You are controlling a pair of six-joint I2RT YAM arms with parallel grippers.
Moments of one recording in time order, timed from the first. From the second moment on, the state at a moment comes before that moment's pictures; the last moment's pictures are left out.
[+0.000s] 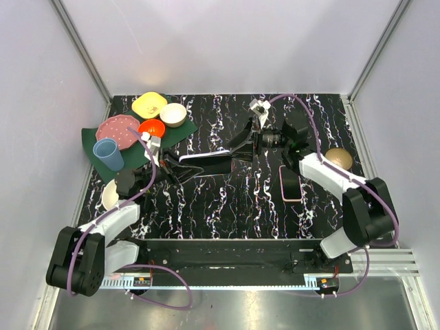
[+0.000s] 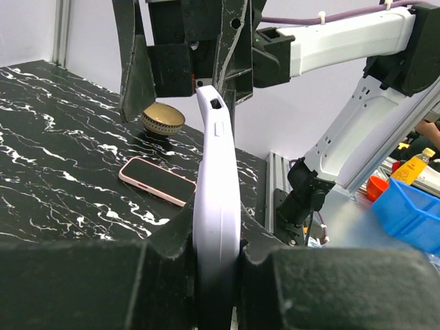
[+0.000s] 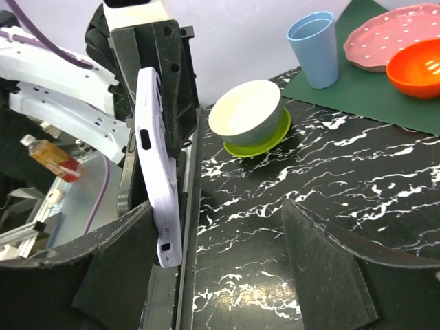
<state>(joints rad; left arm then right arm) -0.24 1.11 0.37 1.25 1.00 -0.84 0.44 1.50 1.01 0.53 -1.12 0.46</state>
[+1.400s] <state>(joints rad) -0.17 1.13 0.32 1.34 0.90 -0.93 0.54 1.70 0.93 0.98 -1.09 0.75</state>
